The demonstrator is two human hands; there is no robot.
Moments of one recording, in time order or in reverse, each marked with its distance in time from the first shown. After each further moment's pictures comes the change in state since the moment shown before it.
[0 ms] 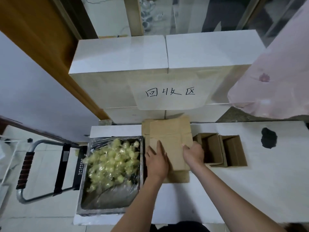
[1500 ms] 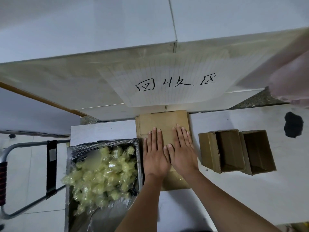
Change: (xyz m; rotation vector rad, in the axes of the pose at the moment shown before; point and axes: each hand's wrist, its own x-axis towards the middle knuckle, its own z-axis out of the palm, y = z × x) left_hand 0.095 -0.047 0.071 0.256 0.184 0.278; right_hand 0.062 0.047 0.099 -0.790 -0.007 -0.686
